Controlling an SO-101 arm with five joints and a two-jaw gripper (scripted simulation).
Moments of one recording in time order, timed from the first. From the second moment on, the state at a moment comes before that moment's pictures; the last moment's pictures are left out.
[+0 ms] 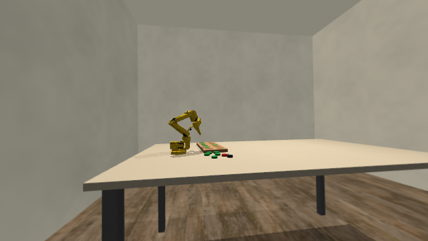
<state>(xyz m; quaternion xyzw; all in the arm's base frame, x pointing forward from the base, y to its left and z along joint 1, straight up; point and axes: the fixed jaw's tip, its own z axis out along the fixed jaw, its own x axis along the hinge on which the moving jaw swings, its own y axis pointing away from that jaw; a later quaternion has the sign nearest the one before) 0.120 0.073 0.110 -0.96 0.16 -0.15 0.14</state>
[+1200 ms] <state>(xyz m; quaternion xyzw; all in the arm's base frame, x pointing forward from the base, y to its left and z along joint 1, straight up) 0.113 0.092 0.118 -0.93 -0.30 -0.21 0.10</state>
